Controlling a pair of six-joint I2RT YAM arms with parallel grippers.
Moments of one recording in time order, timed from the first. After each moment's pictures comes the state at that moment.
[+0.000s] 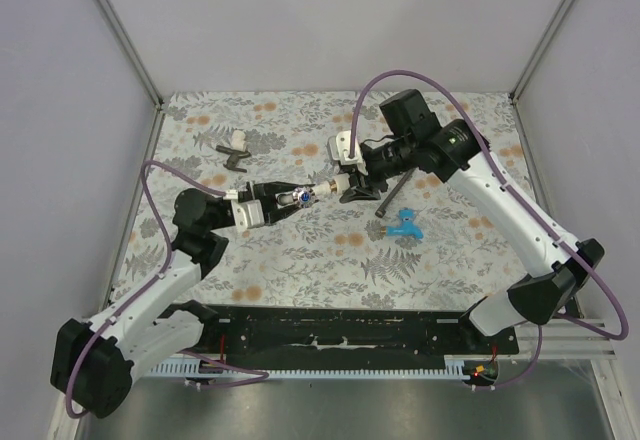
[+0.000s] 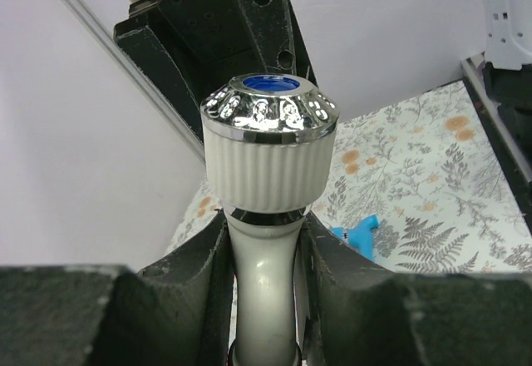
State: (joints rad) left arm -0.48 0.94 0.58 0.74 0.98 0.29; right arm 0.65 1.51 1.73 -1.03 -0.79 -0.92
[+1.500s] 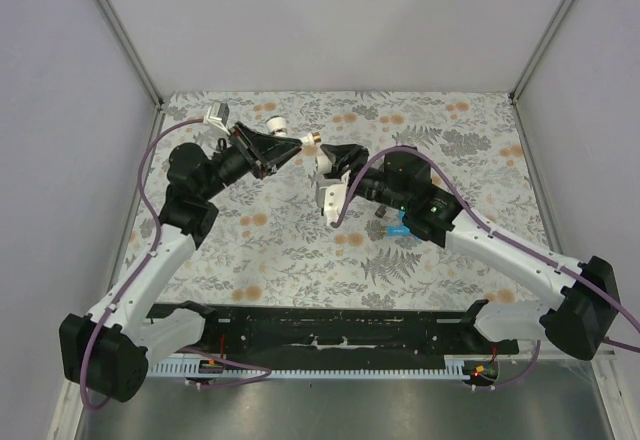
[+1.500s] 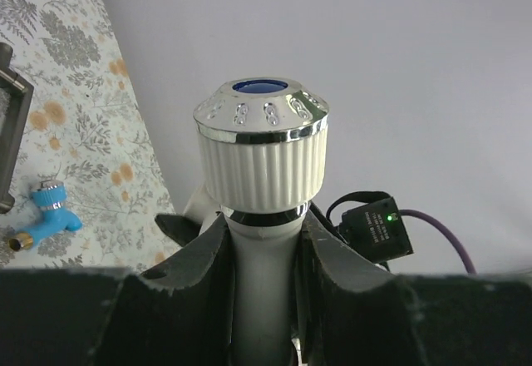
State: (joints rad) left arm -0.32 1.05 0.83 0.37 0.58 -1.30; right arm 0.82 1.27 1.07 0.07 -0.30 -1.14
